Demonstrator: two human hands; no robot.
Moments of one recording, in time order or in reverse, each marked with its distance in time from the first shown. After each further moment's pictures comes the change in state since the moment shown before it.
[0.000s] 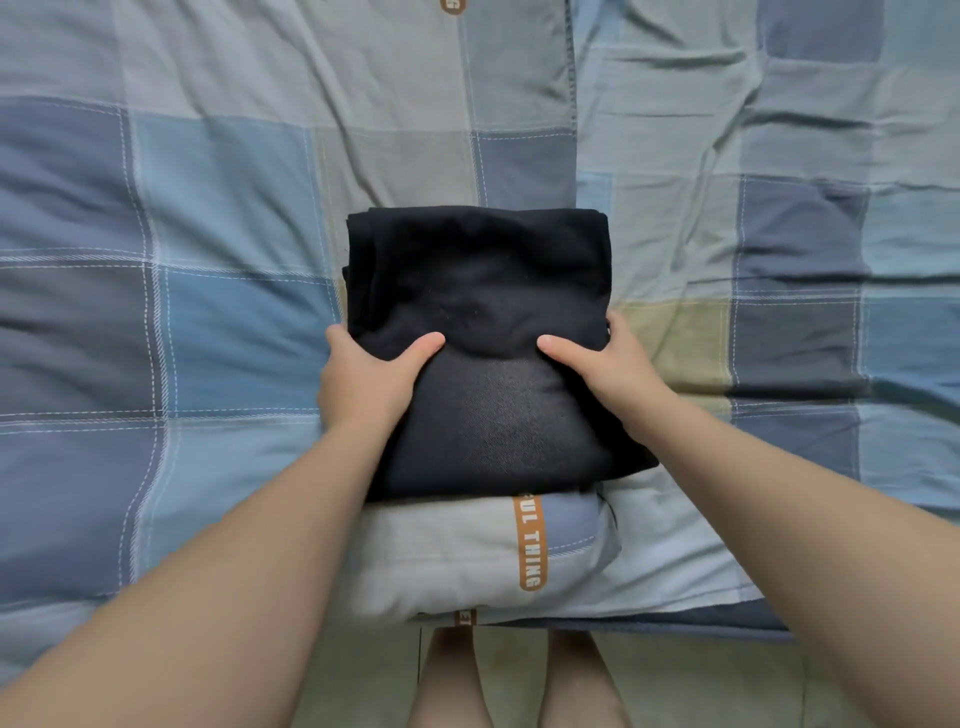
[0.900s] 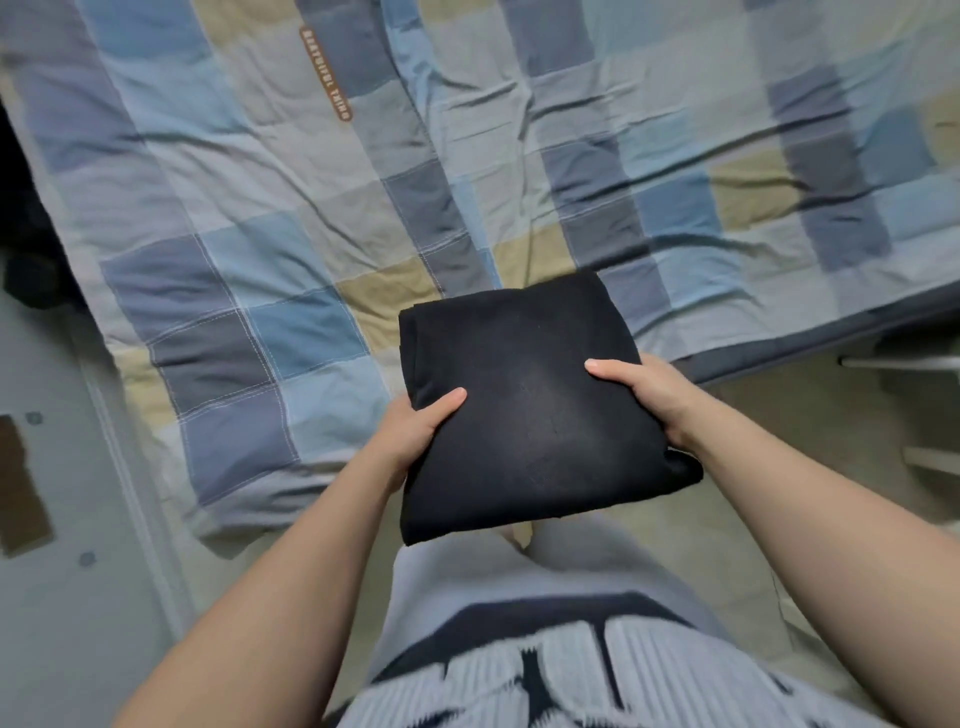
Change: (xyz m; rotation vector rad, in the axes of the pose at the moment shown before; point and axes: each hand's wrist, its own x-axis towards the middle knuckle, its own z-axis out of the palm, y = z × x) left_hand -0.237 -0.004 -0.161 -0.158 -0.836 -0.028; right_hand -0.352 -0.048 -0.113 0.431 -0.028 0.394
